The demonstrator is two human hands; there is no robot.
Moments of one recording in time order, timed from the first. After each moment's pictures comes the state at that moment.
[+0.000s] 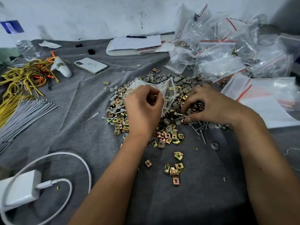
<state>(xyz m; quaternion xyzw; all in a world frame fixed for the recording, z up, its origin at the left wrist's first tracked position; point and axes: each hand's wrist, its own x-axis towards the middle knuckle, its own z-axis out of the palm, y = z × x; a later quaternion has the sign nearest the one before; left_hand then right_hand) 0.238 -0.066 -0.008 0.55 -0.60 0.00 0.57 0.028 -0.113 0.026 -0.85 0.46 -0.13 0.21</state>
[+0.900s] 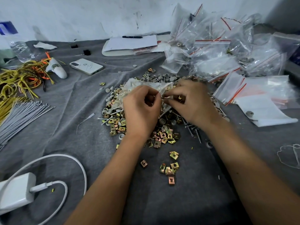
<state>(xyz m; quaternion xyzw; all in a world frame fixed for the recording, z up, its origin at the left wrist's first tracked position) 0.234 -0.065 -0.006 0.54 -0.62 -0.01 0.56 0.070 -0.108 0.008 -0.83 0.41 -0.37 0.09</state>
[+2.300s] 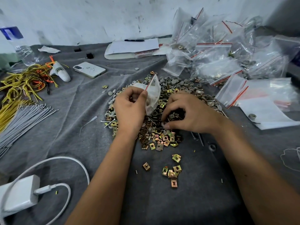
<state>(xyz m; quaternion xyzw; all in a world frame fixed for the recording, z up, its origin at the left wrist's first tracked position) 0.258 -0.075 -0.005 0.58 -0.47 -0.24 0.62 0.063 -0.104 0.012 -0.89 0.33 -0.22 0.23</state>
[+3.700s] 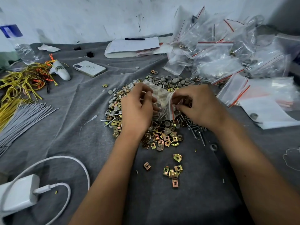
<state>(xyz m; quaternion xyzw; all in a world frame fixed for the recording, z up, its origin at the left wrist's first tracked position) 0.252 -0.070 -0.007 0.56 -0.56 -0.22 0.56 0.055 -0.109 0.011 -0.85 0.39 -0.33 0.14</state>
